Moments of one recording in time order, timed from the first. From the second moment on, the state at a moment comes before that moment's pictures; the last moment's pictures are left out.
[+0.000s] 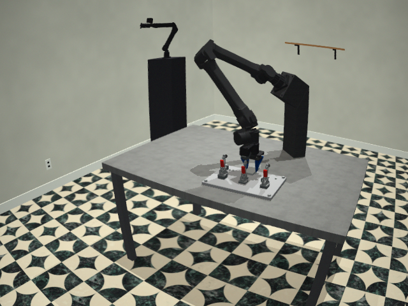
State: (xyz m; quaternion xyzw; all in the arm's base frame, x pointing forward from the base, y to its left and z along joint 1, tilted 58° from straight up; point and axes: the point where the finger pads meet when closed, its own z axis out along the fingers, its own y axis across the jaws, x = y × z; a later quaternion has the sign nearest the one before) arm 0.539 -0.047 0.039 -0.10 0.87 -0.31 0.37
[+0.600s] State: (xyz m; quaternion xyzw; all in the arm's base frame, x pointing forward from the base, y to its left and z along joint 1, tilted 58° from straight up) arm 0.545 -0.051 0.032 -0.10 0.87 -0.31 0.37
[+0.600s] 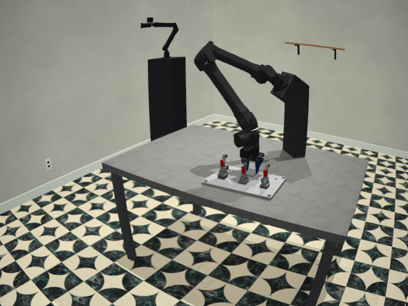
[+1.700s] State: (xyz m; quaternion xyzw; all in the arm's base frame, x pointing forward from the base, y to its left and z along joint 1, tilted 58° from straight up) arm 0.545 -0.051 0.032 -0.10 0.87 -0.31 0.37
